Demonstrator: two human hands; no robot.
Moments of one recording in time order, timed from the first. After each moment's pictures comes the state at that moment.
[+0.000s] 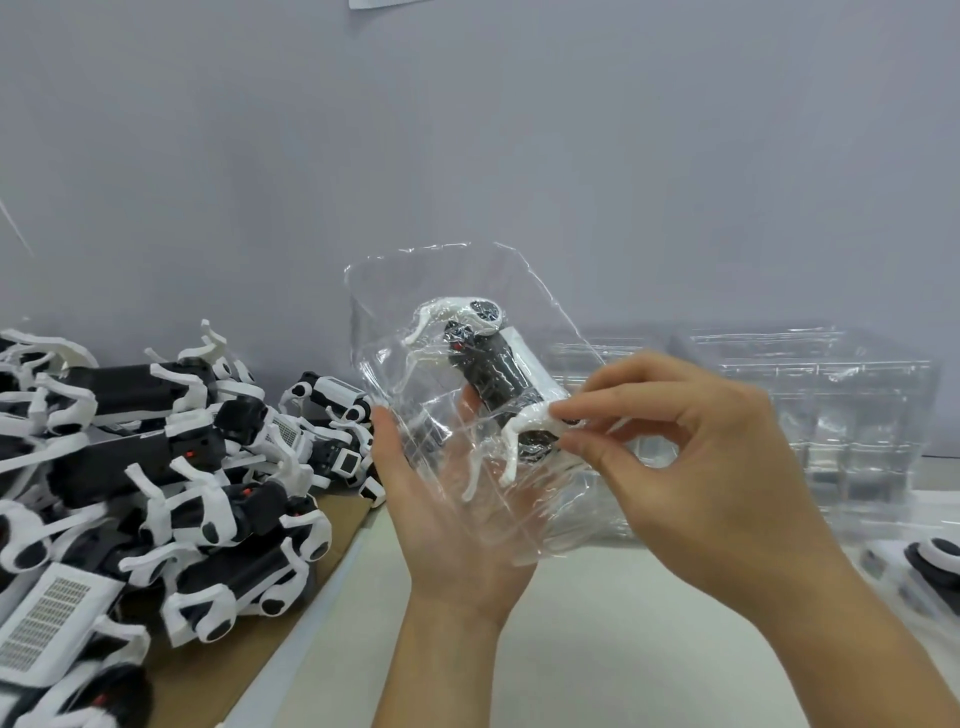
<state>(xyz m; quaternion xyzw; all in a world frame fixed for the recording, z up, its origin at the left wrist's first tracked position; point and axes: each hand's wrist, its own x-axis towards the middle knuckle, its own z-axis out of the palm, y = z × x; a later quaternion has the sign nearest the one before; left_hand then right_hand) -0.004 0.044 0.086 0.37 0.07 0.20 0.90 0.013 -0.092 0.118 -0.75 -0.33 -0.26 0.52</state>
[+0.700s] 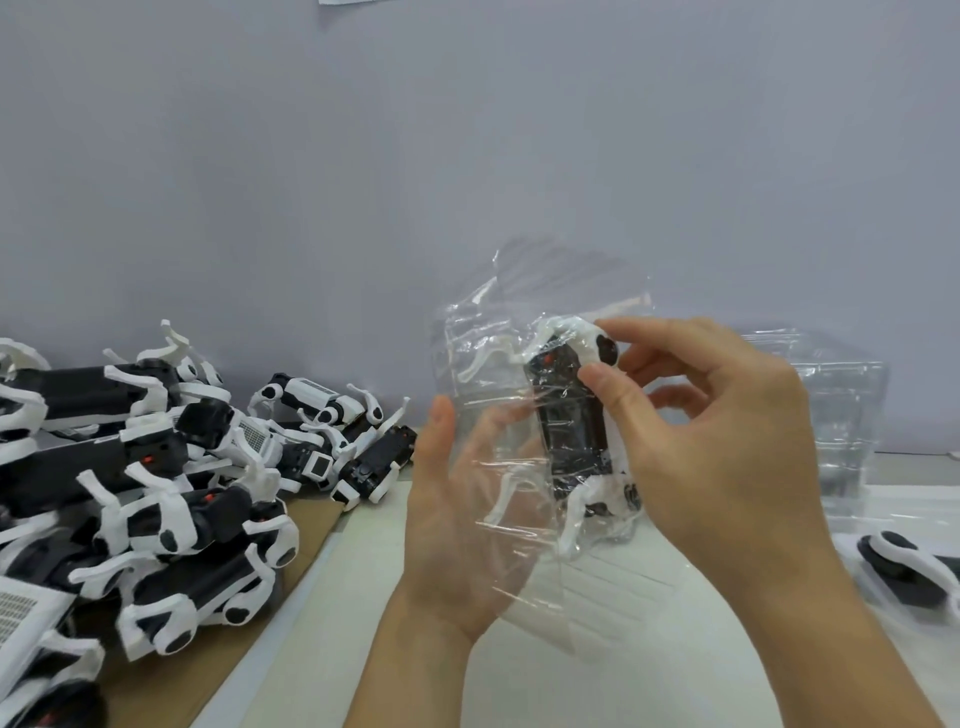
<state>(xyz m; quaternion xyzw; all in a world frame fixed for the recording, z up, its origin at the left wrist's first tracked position) 0.006 0.044 0.071 0.42 -0.12 -0.01 0.90 0.016 -0.103 0.127 -0.71 -0.23 -0.35 0.57</state>
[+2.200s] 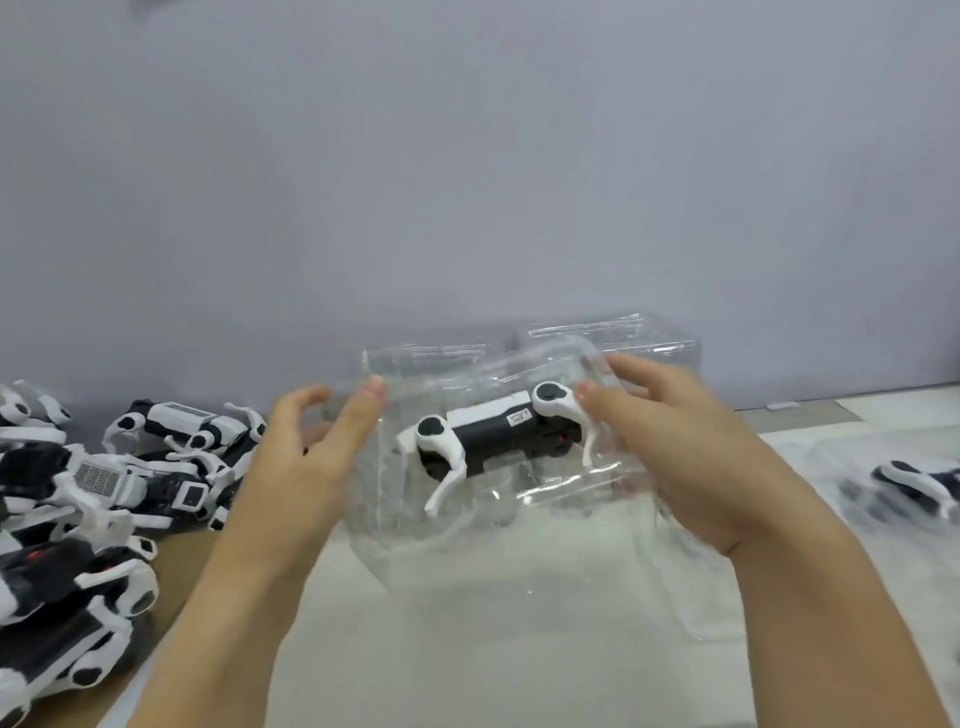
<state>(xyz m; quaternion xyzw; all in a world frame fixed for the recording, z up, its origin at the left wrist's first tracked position) -0.009 0.037 0.123 0.73 0.07 0.16 0.66 0.017 -0.193 0.130 -0.74 -0.06 -0.02 0.66</state>
